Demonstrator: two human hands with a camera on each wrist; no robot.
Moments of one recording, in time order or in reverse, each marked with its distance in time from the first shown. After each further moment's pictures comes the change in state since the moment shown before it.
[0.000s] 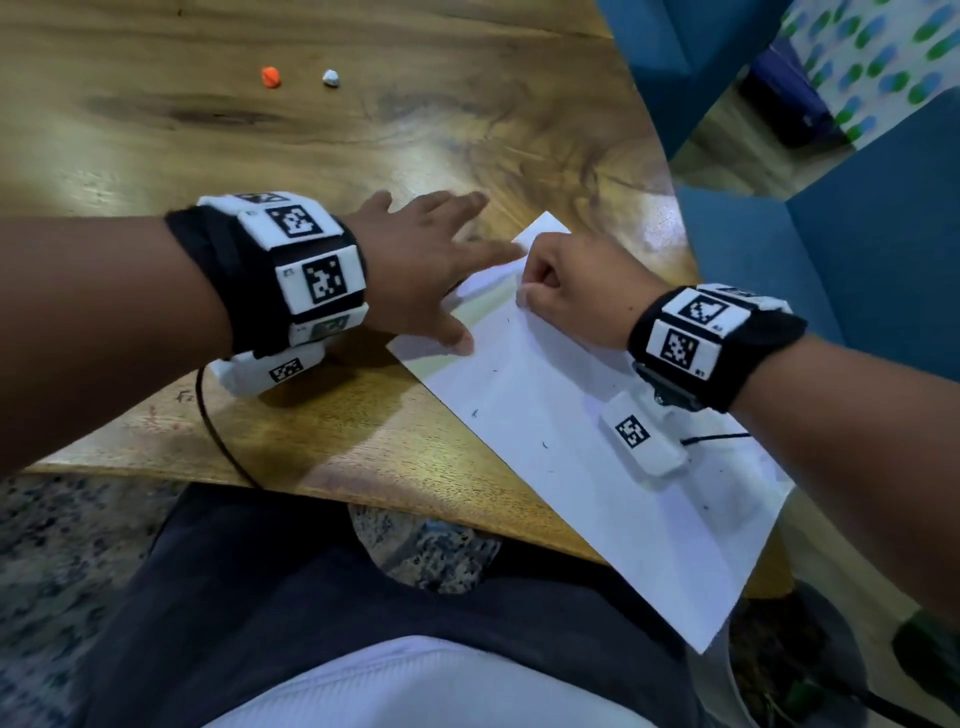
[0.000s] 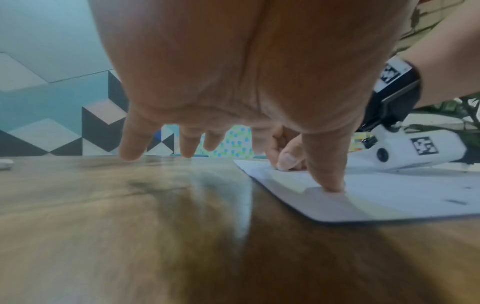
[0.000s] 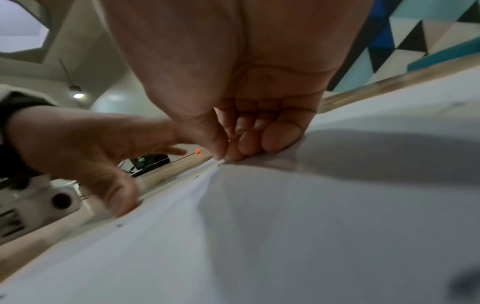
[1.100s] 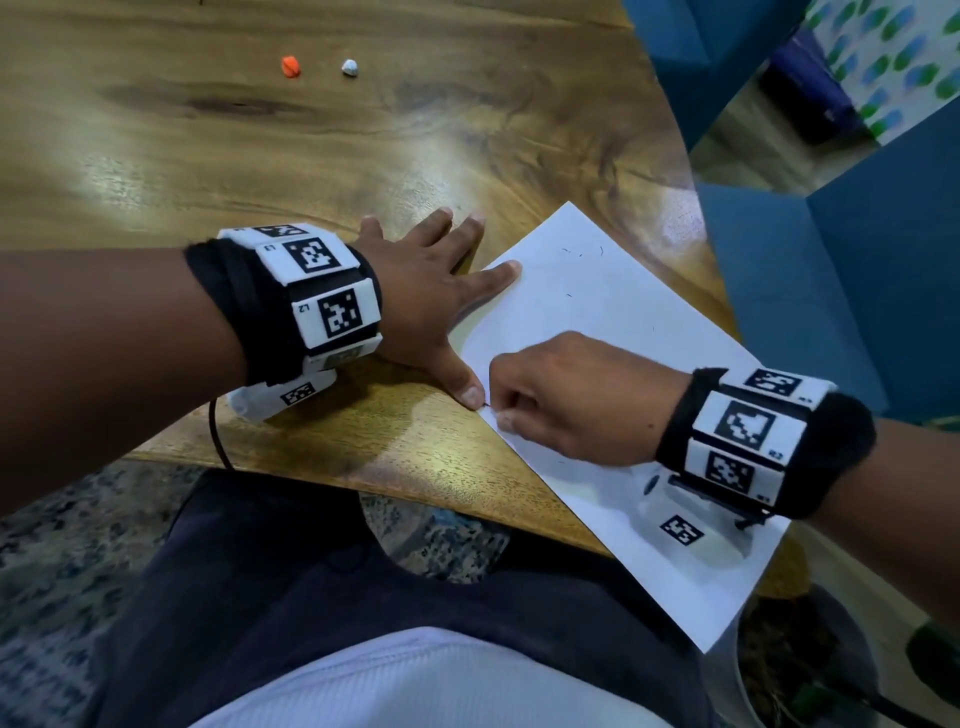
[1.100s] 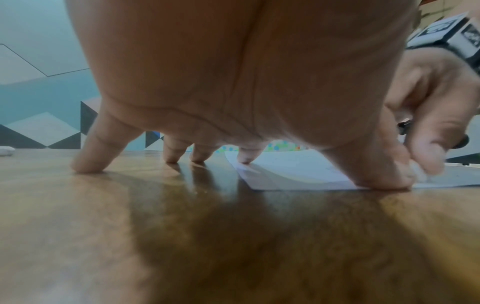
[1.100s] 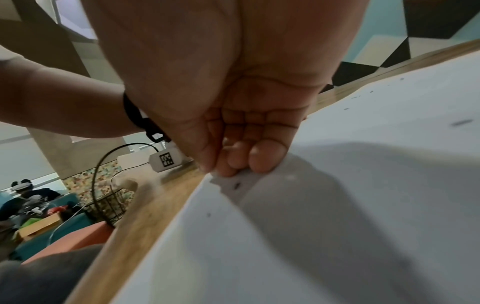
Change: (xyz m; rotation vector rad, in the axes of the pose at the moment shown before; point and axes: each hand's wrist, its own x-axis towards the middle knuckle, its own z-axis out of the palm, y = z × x) left_hand -0.020 0.010 0.016 0.010 -0.153 -0.054; right_hand -0.066 -0.039 0.019 -0.097 -0.284 -0.409
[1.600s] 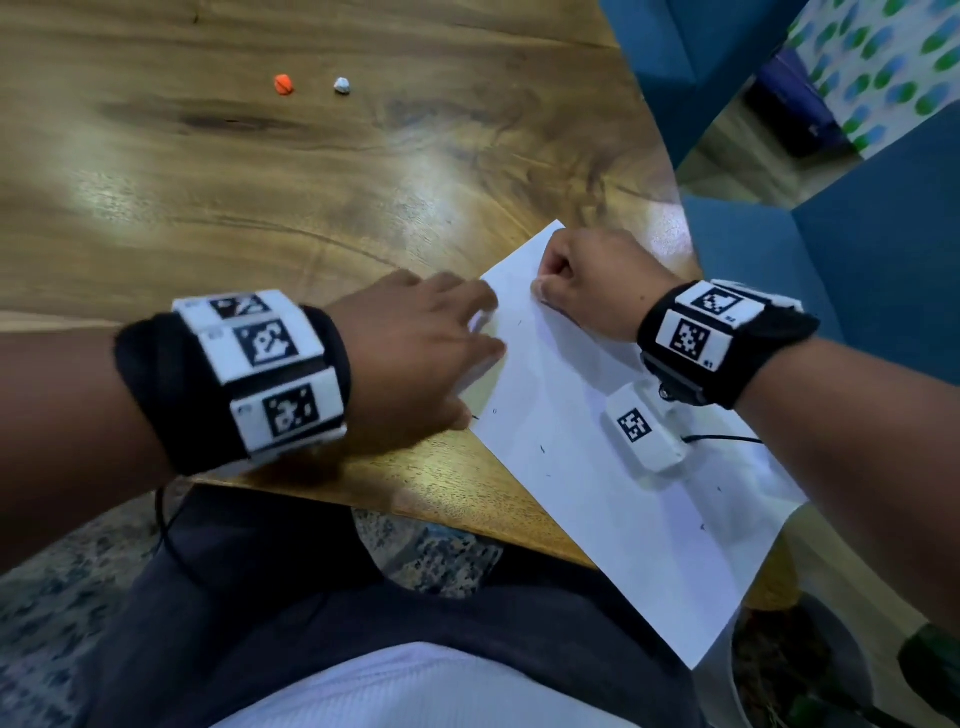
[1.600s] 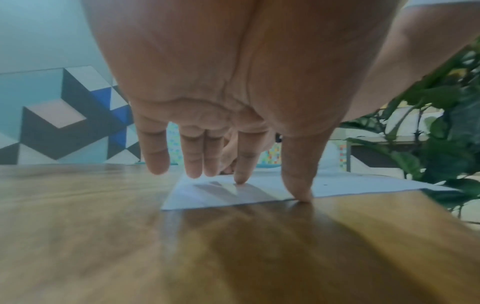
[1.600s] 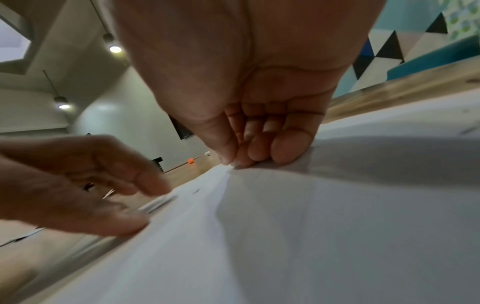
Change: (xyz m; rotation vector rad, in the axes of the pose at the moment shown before) left_hand -0.035 0.023 0.004 0.036 0.236 0.216; right_hand 0.041 0.068 -0.039 0.111 0.293 0.500
